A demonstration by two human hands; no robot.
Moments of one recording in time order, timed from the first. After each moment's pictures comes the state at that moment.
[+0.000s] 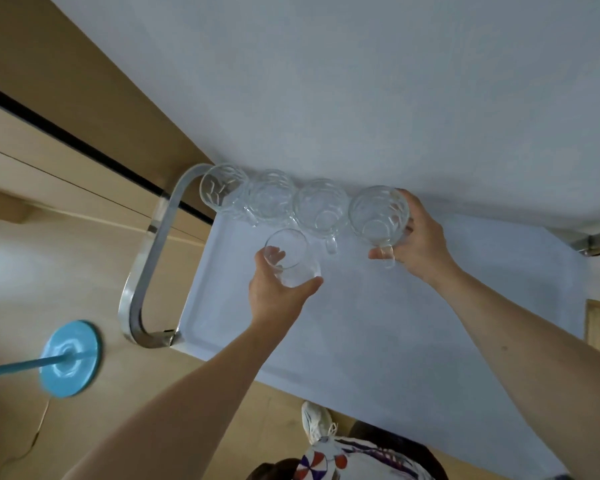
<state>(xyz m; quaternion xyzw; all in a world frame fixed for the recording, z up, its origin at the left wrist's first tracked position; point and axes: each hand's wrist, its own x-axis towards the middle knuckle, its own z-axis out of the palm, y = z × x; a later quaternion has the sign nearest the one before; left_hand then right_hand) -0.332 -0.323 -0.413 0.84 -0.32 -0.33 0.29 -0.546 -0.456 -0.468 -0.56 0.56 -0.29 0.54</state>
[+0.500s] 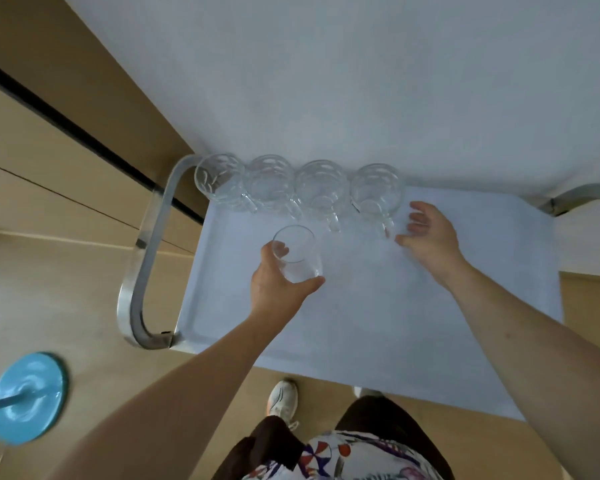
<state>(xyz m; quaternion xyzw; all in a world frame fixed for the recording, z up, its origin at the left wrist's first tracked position) -0.301 -0.295 -0.427 0.79 -0.42 -0.36 0.25 -0.561 -0.406 -0.480 -0.45 0.70 -0.28 0.48</state>
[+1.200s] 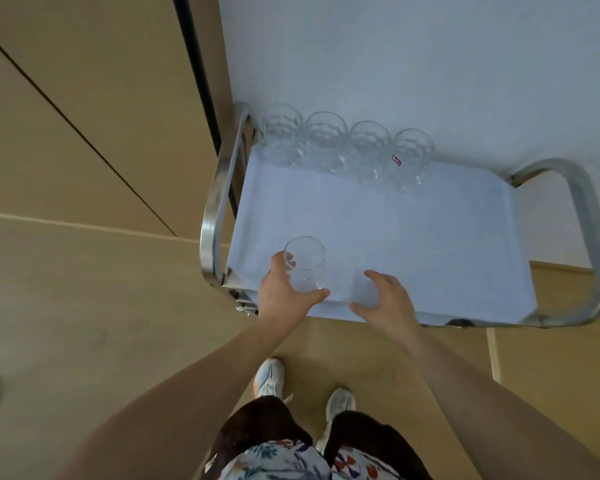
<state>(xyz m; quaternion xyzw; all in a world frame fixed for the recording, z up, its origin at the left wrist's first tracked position) -0.179 -0.143 -0.446 0.72 -0.45 -0.45 0.28 -0.395 -0.149 -0.456 -0.59 0.72 -0.01 0.35</state>
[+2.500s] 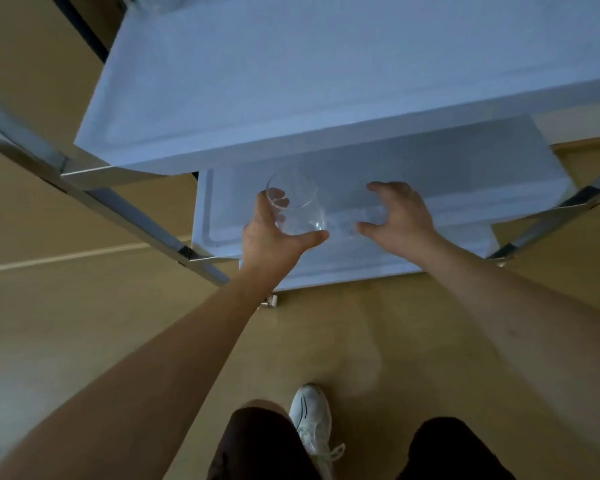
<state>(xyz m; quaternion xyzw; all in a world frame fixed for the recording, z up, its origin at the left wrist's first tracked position) -0.240 -0.114 -0.700 0.68 -0.57 -0.34 0.32 -0.458 -0.131 -0.732 -0.63 0.71 -0.18 0.26</state>
